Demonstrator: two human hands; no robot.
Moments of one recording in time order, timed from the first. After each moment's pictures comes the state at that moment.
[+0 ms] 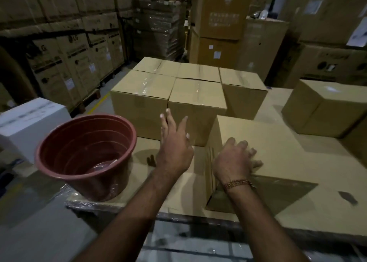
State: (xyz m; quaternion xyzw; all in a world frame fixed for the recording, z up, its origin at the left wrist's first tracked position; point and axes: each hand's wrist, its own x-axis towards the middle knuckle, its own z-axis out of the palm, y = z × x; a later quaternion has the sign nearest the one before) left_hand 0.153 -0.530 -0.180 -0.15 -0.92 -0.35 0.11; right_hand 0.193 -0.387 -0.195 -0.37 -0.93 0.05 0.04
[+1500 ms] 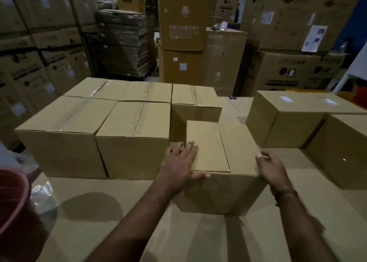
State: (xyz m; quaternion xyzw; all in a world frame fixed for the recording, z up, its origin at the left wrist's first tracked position) left_hand 0.060 -0.295 -0.207 -0.37 -0.92 -0.10 -0.01; right_hand 0.169 -0.018 -0.210 -0.36 -0.75 0.51 0.22
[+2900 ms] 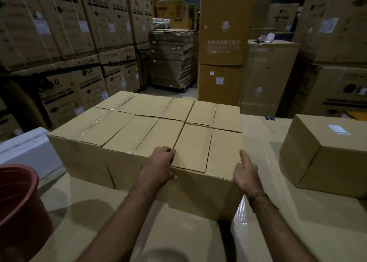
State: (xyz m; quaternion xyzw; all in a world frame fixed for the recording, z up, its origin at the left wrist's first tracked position) left_hand -0.017 -0.280 -0.176 -0.15 -0.98 -0.10 0.04; right_hand 0.012 0.008 -0.234 -0.22 -0.86 0.45 0.11
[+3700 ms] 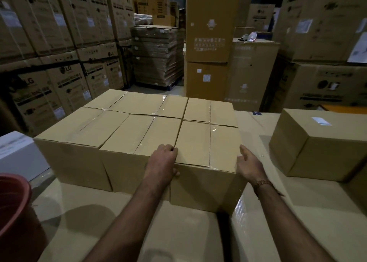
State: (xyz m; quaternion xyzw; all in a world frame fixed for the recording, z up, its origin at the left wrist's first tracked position) left_hand -0.022 -0.290 -0.178 -0.21 -0.98 -0.03 0.05; right_hand 0.029 -0.003 -0.208 -0.22 -0.84 0.49 0.12
